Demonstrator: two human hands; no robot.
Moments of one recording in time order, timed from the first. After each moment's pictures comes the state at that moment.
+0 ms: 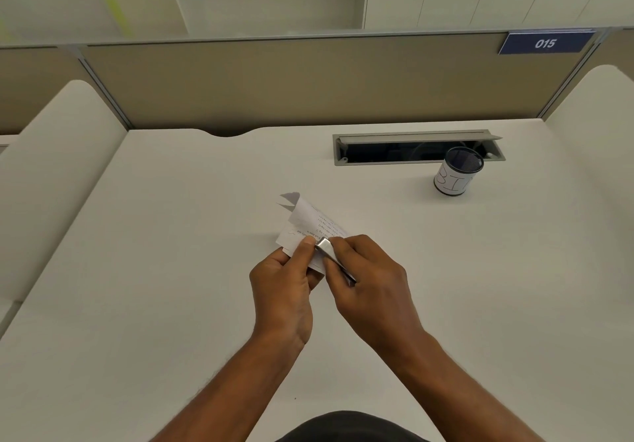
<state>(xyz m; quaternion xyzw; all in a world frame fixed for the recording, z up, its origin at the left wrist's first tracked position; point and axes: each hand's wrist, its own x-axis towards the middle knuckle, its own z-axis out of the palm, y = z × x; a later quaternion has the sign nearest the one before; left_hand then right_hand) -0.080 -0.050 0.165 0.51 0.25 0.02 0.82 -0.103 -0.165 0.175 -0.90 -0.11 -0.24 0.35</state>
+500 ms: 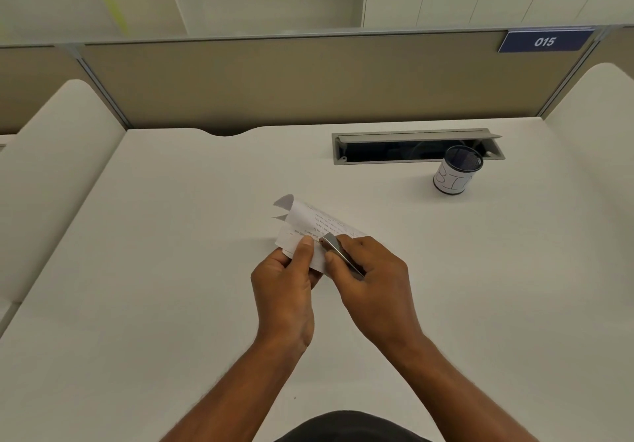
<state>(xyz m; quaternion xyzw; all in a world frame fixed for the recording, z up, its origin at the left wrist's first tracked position) -0.084 -0.054 0.164 0.54 0.23 0.04 0.80 -0.100 -0.165 0.170 -0.86 -0.01 -0.15 0.48</state>
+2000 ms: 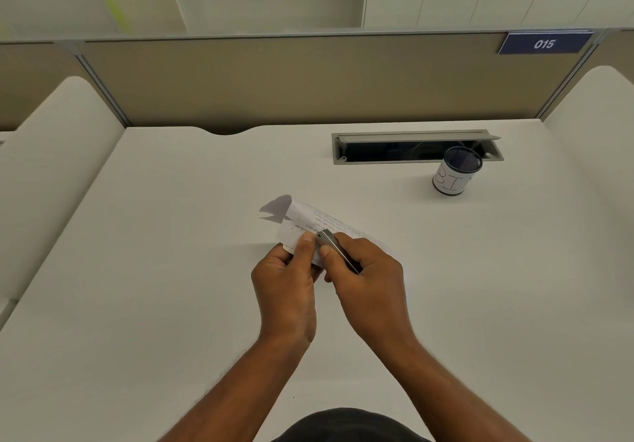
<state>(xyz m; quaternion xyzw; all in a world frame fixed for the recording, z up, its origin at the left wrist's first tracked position) -0.087 -0.059 0.174 0.57 0.20 0.07 0.80 -0.102 -0.152 0.182 -0.80 0.05 -0.10 0.58</state>
